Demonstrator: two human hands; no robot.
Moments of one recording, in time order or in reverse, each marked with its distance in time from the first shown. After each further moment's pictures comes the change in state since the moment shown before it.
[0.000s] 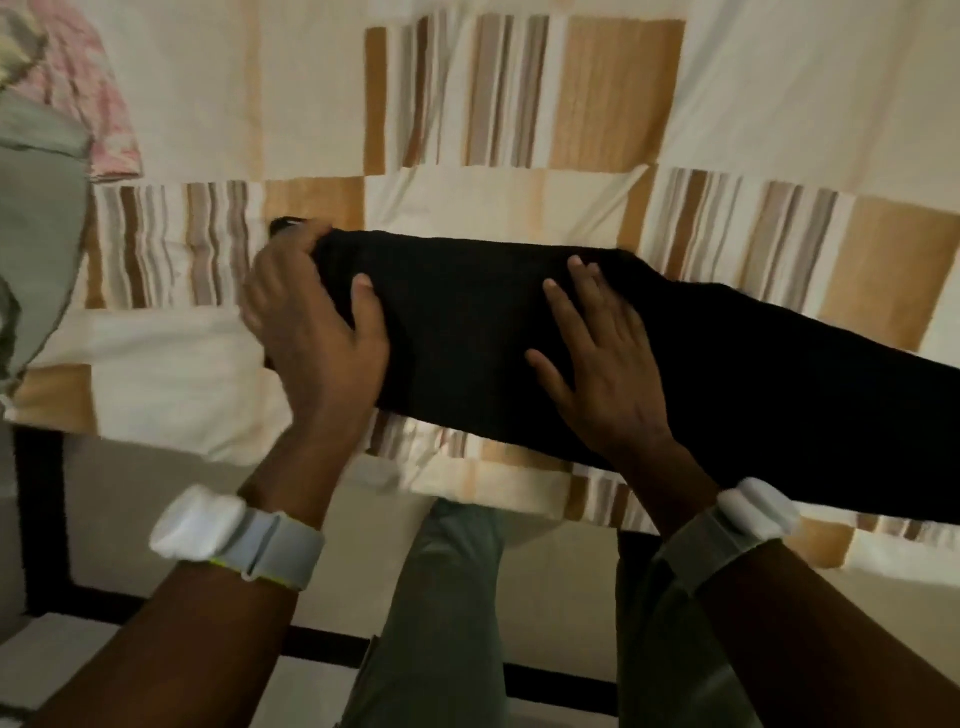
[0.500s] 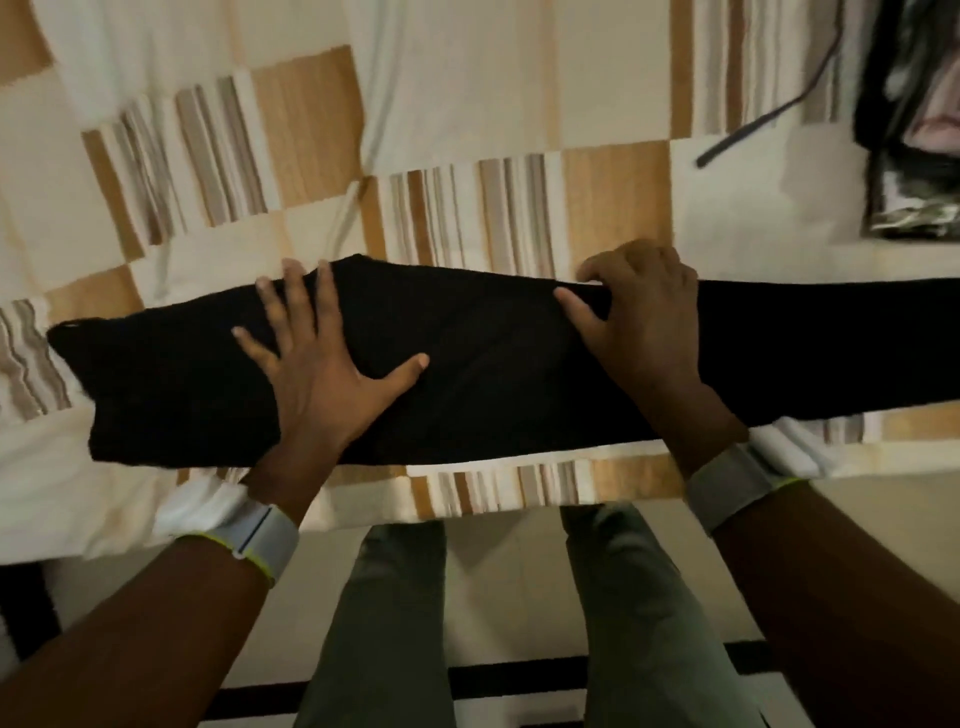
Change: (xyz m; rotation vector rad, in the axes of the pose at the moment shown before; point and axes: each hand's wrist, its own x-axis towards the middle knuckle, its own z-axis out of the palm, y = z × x) left_hand -0.056 0.128 0.106 0.420 -0.579 0.229; right_hand -0.073 0.201 -0.080 0.018 0.226 0.443
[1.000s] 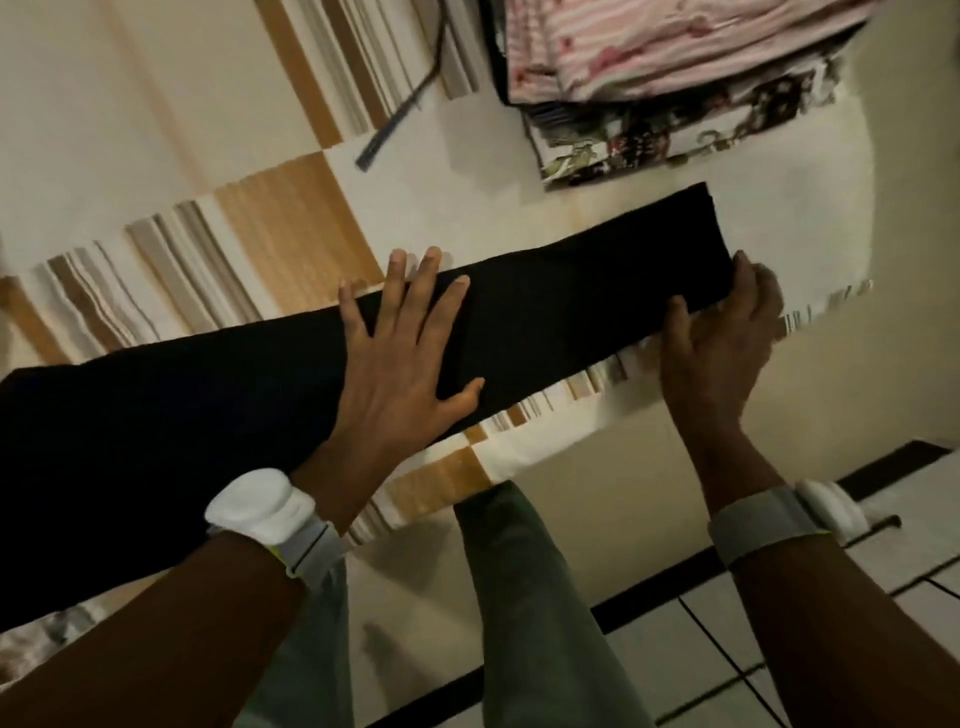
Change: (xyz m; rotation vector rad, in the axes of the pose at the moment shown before) left_hand -0.030 0.271 0.051 0.159 -0.036 0.793; right_hand -0.127 0.243 -0.070 0.150 0.394 0.775
